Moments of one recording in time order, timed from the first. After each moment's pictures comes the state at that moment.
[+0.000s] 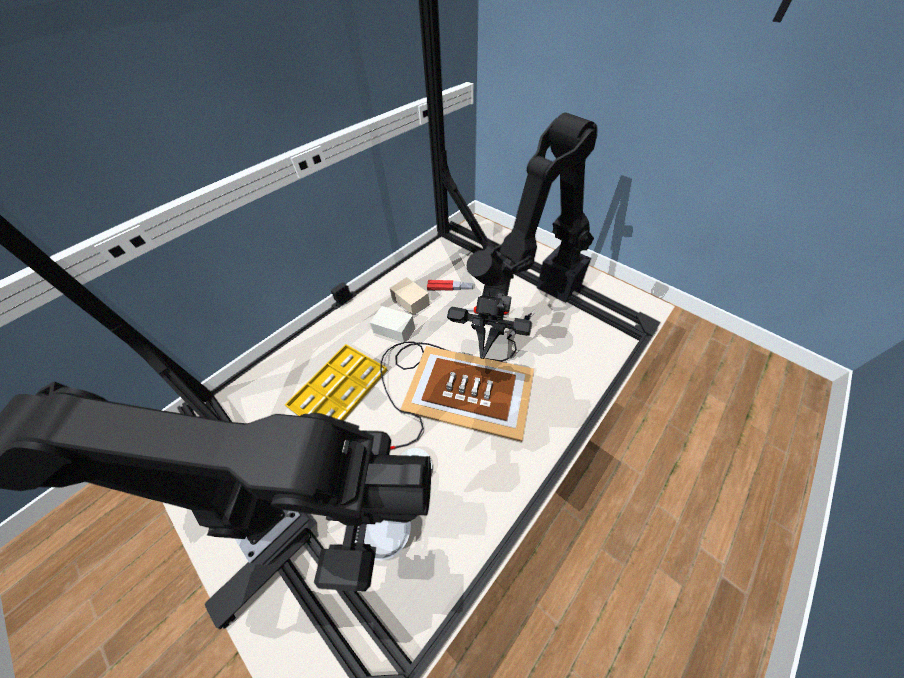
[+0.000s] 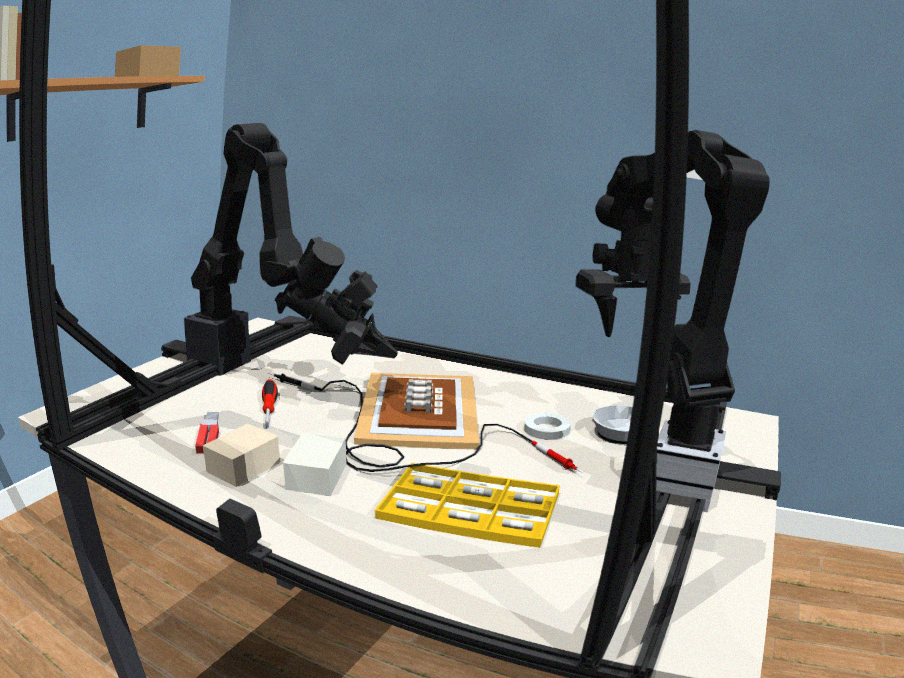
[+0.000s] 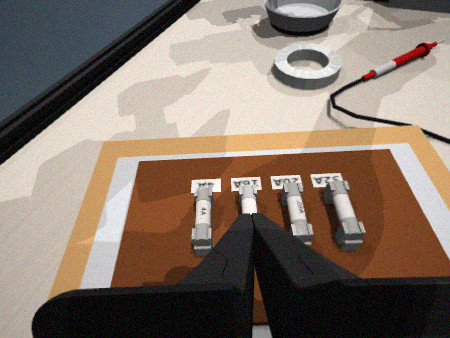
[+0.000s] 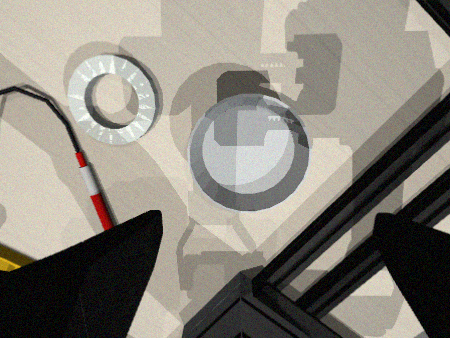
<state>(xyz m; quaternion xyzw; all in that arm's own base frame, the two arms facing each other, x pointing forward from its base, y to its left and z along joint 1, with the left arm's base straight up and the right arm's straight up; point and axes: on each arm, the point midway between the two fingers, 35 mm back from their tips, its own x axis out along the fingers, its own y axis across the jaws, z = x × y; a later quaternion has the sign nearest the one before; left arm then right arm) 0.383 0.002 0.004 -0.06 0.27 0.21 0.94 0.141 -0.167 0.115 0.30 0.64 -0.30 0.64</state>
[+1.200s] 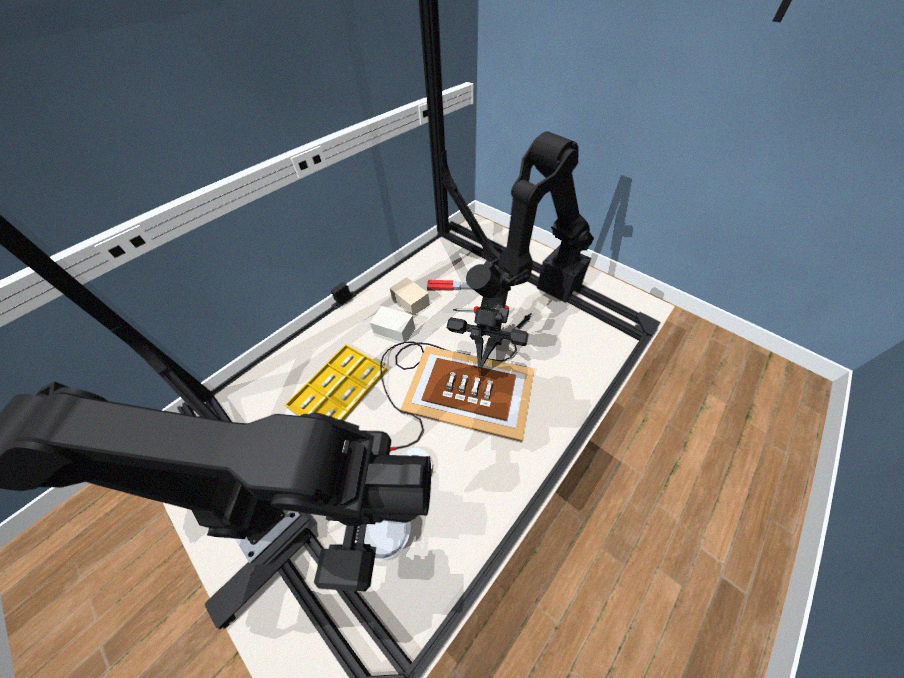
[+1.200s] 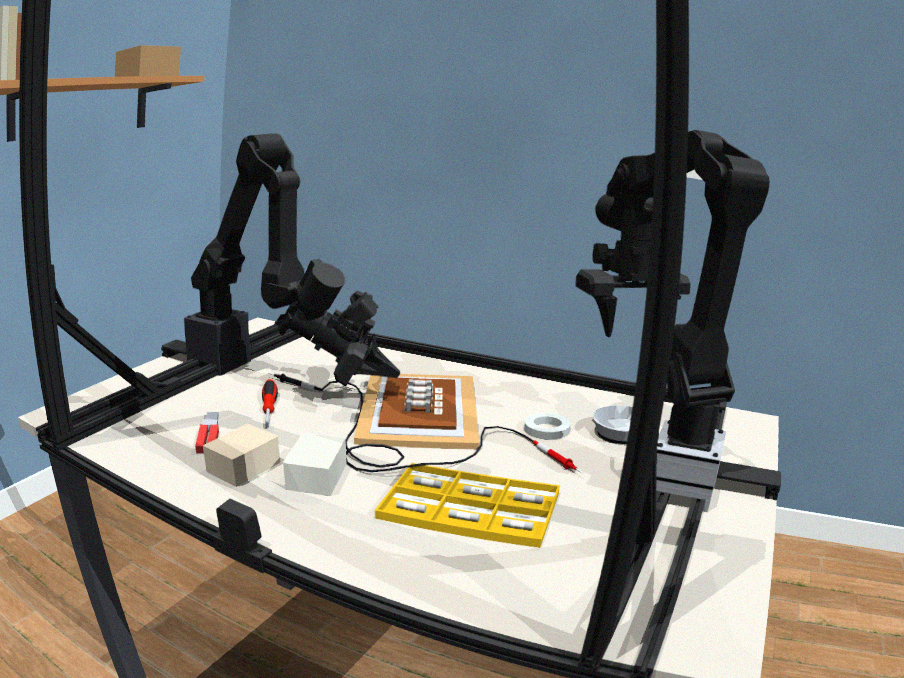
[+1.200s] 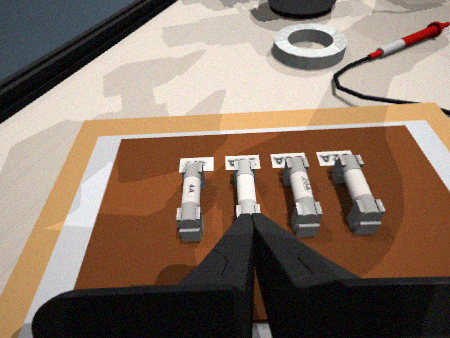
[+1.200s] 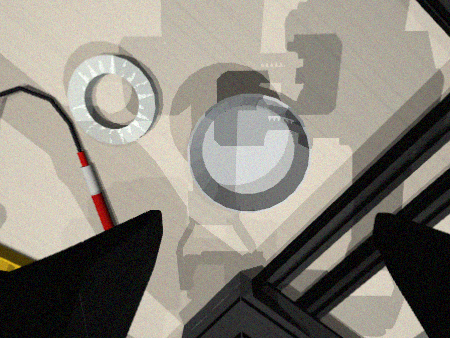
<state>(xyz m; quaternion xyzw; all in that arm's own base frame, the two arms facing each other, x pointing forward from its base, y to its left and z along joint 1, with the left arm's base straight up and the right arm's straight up) 0.388 0.002 -0.029 -0.06 0.26 0.21 0.94 0.141 -0.167 0.115 0.30 0.64 -0.30 0.64</state>
